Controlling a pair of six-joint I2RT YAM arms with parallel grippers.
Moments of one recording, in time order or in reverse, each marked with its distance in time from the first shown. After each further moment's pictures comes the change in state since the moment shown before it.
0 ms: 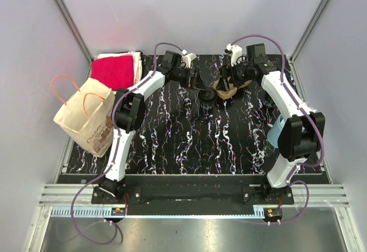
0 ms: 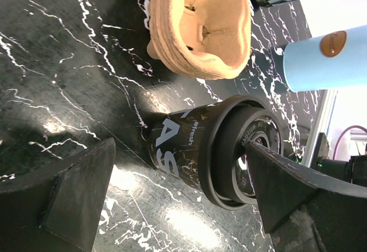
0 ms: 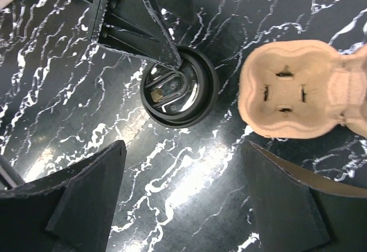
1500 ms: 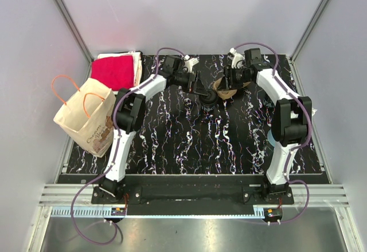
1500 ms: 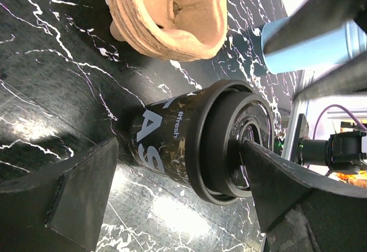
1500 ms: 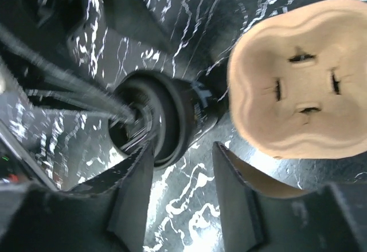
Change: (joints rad) left arm -0.019 -0.011 -0.092 0.072 0.094 -0.021; right arm -0.043 0.201 0.018 0.065 -0.076 0.209
